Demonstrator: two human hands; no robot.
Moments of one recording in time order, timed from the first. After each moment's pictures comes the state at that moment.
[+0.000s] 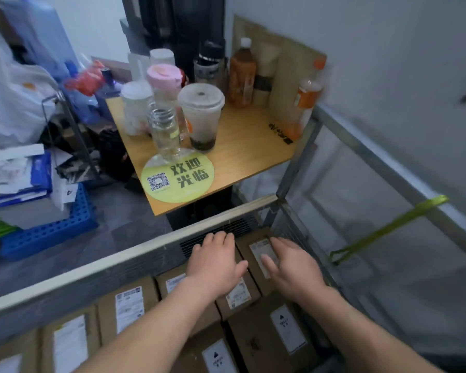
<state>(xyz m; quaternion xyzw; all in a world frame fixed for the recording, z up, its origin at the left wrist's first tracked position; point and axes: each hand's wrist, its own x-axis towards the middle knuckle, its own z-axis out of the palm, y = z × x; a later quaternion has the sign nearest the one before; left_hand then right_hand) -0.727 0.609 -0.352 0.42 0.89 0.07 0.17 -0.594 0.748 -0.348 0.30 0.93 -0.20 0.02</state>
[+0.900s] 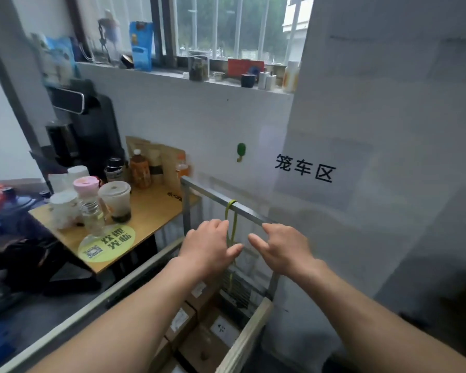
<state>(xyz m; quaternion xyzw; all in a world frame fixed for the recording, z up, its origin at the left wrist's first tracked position) -0.510 0.566 -0.066 0.64 0.76 0.13 0.03 -0.337 0.645 -0.063 0.49 0.86 -0.07 -0.13</state>
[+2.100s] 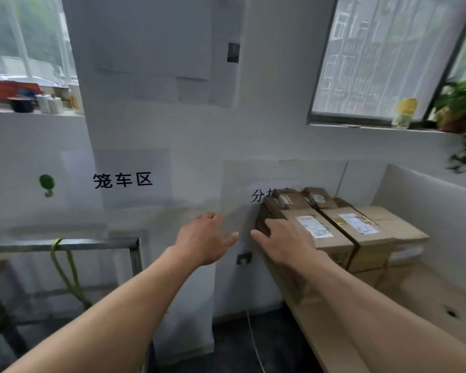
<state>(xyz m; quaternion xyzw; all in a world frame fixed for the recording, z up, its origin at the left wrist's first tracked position) -0.257 0.548 0.011 0.86 0.48 0.14 0.07 -0.067 0.472 0.016 0.79 0.60 0.04 -0.11</state>
